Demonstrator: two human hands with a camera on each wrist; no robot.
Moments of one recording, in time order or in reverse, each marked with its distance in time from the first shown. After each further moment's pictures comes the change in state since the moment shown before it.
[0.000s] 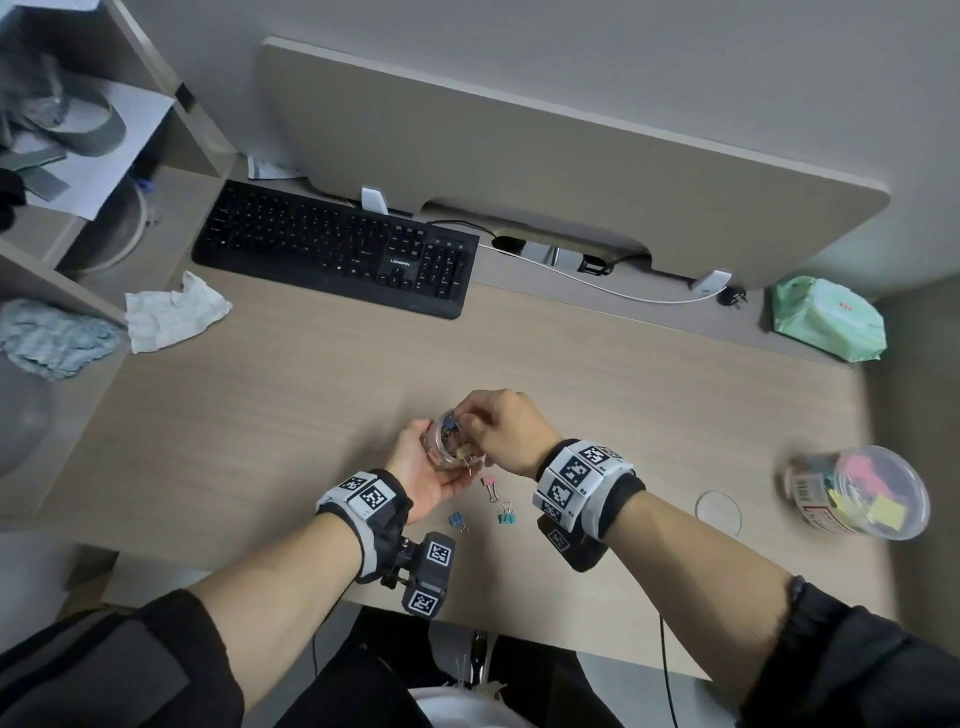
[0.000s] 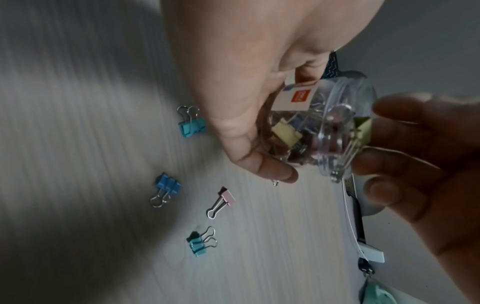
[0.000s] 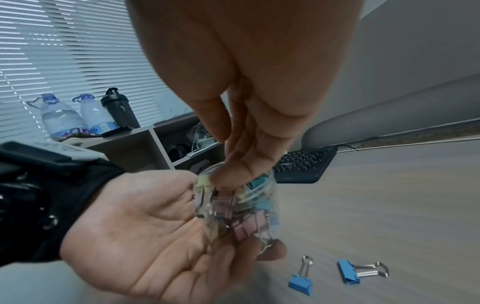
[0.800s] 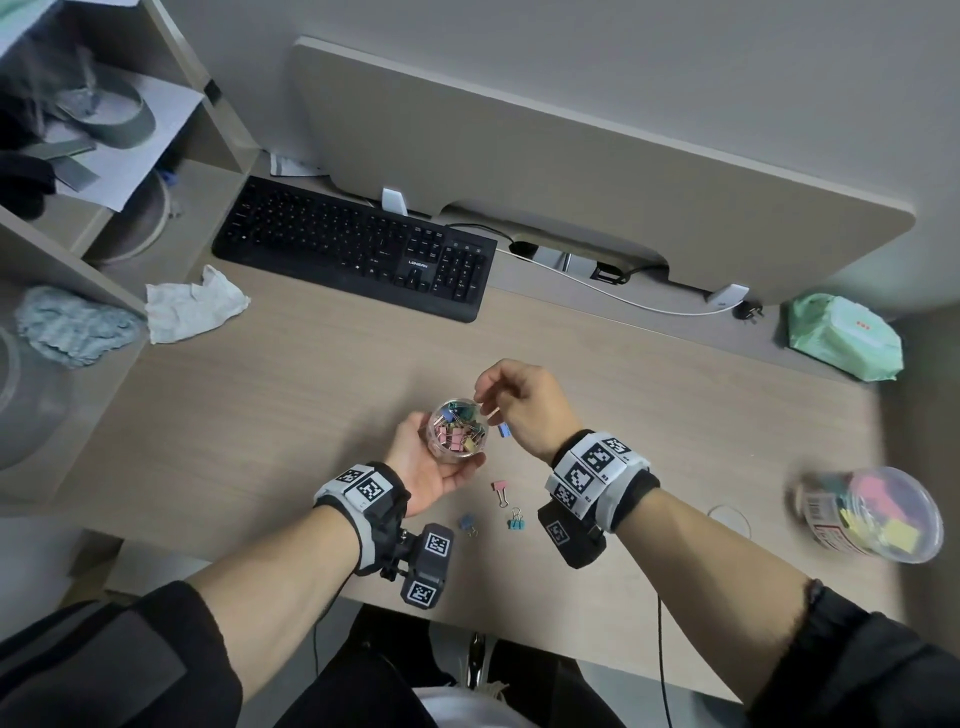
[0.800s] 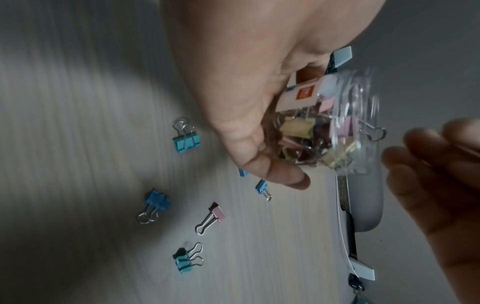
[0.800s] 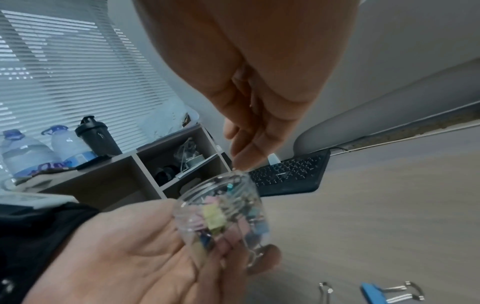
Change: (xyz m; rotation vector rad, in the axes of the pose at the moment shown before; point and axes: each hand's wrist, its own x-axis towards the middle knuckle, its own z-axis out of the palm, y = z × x) left_hand -0.005 0.018 -0.008 -0.017 -0.009 -0.002; right_hand 0.014 -0.007 -0.008 0.401 0.138 -0.035
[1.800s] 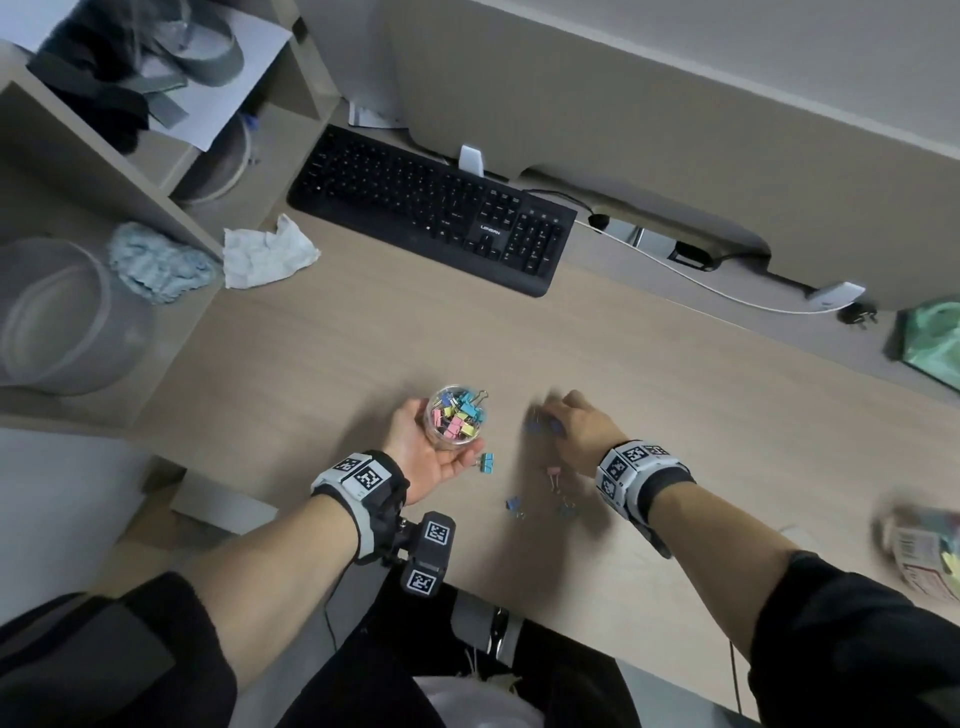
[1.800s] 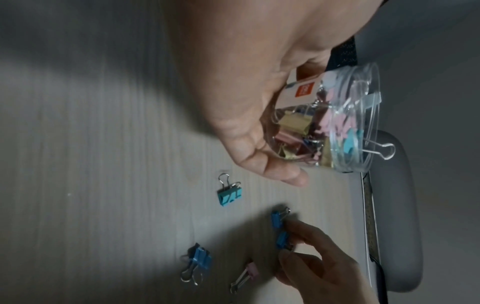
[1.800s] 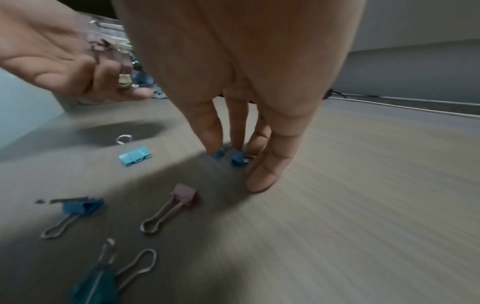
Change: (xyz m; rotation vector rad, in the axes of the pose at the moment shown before) left_hand -0.005 0.005 -0.065 -0.164 0.117 0.007; right_hand 0.024 0.109 0.011 -0.892 -0.330 0.151
